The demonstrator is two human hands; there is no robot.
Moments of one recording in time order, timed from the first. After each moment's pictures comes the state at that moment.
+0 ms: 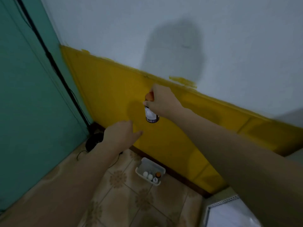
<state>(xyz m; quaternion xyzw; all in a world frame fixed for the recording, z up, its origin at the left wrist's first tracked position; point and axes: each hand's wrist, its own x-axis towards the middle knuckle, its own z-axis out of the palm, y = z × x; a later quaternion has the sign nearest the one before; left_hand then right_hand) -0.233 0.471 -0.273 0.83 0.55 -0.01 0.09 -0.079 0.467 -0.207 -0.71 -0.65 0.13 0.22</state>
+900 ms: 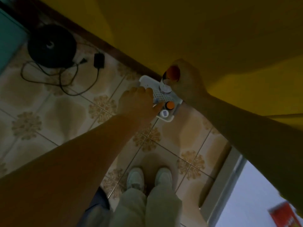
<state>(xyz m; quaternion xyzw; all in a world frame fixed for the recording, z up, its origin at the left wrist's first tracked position) -0.162 0.594 -0.816 0.87 0.45 -0.15 0.13 -0.005 0.585 -0.831 -0.77 -0.54 0.29 0.19</state>
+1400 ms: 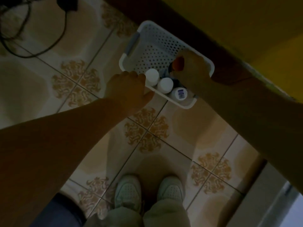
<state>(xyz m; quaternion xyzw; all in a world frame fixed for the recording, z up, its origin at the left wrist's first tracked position) -0.189 0.601 -1.070 0.87 0.43 -0.21 0.14 -0.003 0.588 -1.113 -0.80 -0.51 0.31 0.08</state>
